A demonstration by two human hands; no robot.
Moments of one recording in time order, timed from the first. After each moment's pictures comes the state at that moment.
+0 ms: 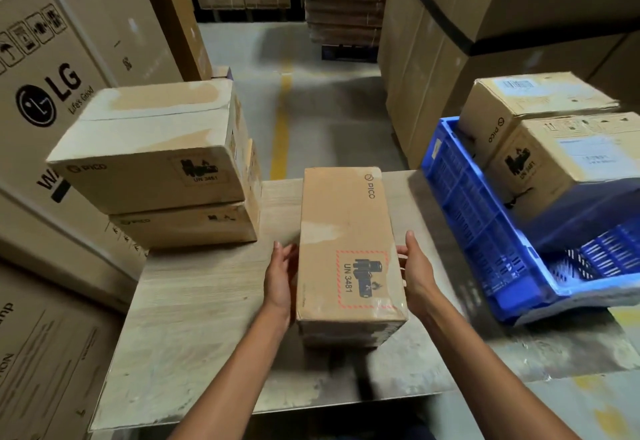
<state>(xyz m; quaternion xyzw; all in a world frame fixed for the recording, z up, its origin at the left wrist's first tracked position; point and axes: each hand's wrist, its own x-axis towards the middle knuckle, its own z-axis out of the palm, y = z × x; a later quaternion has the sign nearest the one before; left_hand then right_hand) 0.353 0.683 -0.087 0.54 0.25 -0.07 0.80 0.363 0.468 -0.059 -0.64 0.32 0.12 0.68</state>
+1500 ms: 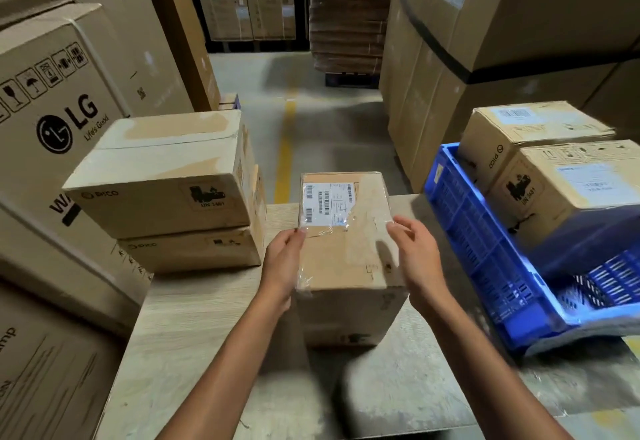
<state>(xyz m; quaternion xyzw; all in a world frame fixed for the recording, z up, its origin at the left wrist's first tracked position) 0.388 0.686 -0.004 0.68 0.17 -0.02 0.71 0.376 0.489 0.026 -0.75 0.15 -0.02 0.64</state>
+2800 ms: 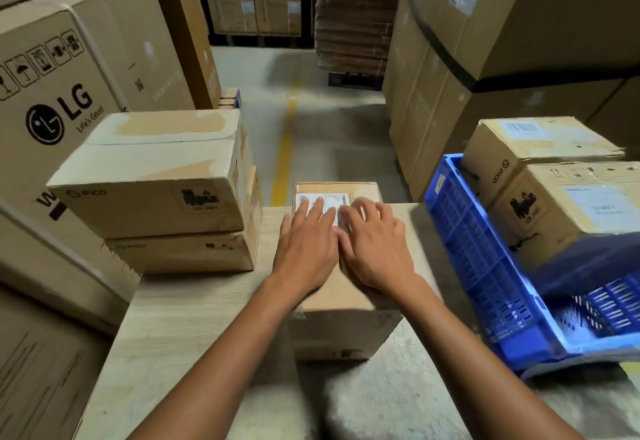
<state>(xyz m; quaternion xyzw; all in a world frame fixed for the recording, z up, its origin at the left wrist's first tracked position) 0.424 0.657 0.023 0.98 -0.08 0.03 0.18 0.436 0.515 0.015 -0.98 -0.12 -0.10 0.11</state>
